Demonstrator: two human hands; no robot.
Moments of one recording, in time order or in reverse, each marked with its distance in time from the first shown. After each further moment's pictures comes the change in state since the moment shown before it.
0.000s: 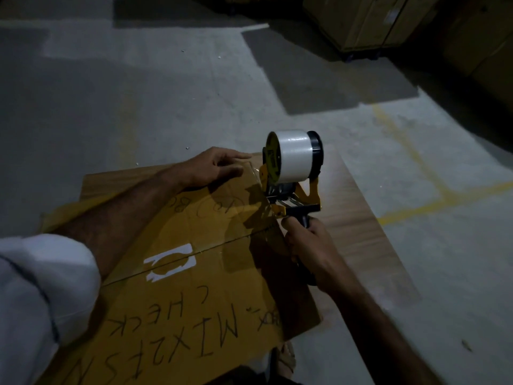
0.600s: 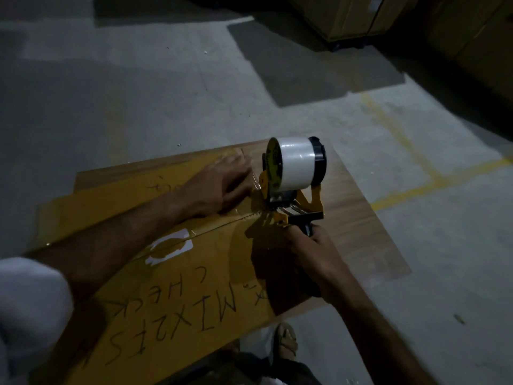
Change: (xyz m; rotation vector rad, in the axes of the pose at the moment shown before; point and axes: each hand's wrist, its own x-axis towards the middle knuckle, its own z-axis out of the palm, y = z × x) left_hand -0.039 -0.001 0.063 0.707 0.129 0.280; right_hand -0.053 0.025 -0.003 0.073 0.020 0.098
